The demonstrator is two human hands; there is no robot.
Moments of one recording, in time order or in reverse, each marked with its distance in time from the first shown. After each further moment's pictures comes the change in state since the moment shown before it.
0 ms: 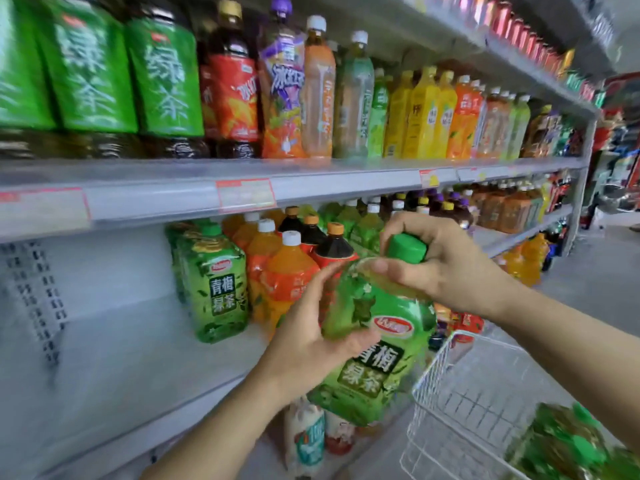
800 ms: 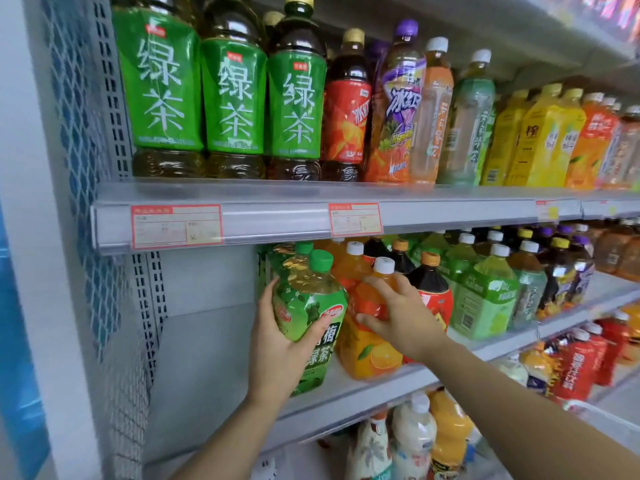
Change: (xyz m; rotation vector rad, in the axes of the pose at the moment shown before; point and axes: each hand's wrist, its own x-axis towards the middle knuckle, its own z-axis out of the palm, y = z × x) left_hand -0.014 -0.077 -0.112 0.311 0.794 -0.123; right_hand 0.080 0.113 0.144 -0.527 -0.117 0.218
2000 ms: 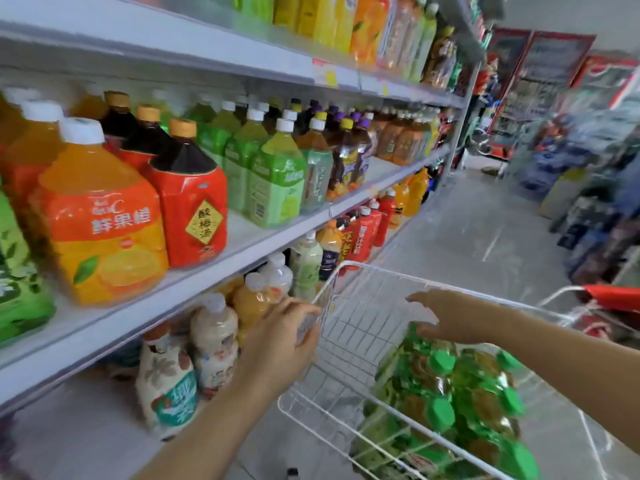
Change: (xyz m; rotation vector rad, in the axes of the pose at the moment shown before) left_hand -0.167 -0.017 0.231 0.216 -0.858 0.263; right_hand -0.253 0.252 -0.121 -0.470 -0.667 0.632
